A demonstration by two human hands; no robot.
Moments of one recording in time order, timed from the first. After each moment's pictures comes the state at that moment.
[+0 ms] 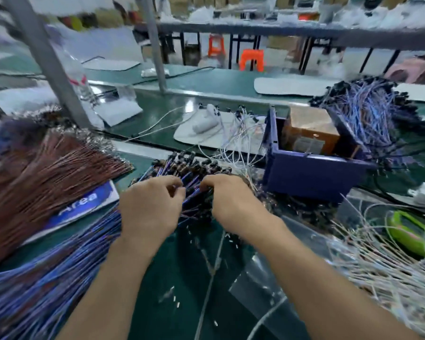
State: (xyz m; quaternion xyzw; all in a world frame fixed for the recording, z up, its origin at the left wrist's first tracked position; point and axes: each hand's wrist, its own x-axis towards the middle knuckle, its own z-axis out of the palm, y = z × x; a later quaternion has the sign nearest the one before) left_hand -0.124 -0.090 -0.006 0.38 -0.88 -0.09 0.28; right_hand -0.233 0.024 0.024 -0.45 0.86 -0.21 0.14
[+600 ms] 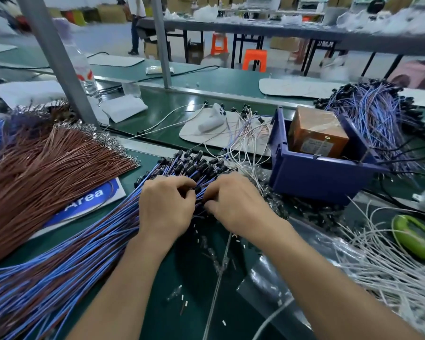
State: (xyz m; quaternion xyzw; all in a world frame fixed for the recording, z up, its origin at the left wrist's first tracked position) left_hand -0.129 -0.095 -0.022 0.35 -0.86 -0.21 0.30; right_hand -0.225 0.023 0.023 -0.48 0.85 -0.20 0.09
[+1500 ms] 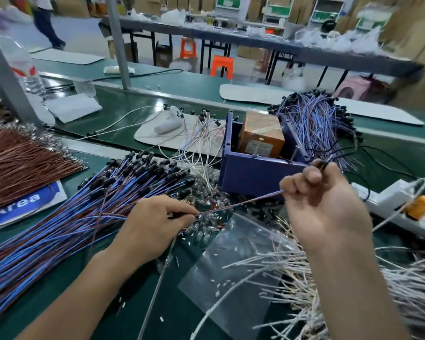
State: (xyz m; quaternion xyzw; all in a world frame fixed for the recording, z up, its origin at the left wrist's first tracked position) left_hand -0.137 -0.035 -0.012 0.18 -0.90 -0.36 0.18; right_hand -0.268 0.176 0.066 0.04 0.33 -0.93 0.14
